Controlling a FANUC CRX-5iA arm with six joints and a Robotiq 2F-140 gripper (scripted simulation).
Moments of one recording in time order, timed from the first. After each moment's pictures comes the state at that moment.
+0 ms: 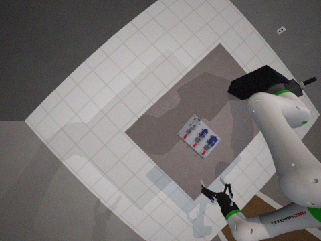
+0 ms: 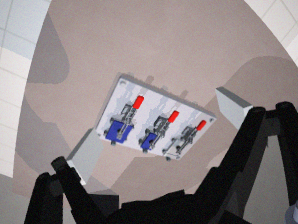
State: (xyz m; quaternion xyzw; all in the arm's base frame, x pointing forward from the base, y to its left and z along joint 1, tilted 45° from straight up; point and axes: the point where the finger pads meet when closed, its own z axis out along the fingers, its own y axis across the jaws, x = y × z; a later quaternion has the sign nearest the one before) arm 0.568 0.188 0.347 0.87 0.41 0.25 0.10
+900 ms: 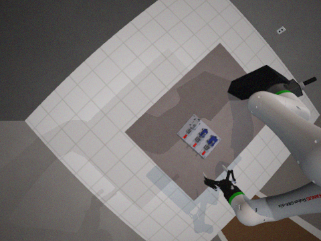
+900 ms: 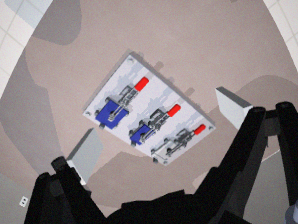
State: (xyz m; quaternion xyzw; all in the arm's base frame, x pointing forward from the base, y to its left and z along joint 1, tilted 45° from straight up) arm 0.530 0.154 0.296 0.80 0.52 0.28 0.10
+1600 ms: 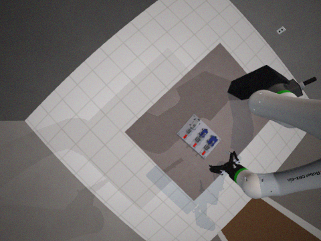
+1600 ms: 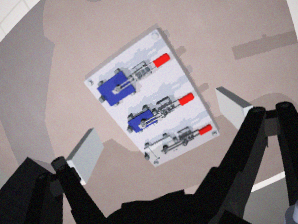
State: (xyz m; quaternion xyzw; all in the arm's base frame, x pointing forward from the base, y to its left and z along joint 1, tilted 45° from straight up) arm 0.479 0.118 0.225 0.71 0.62 0.32 0.12
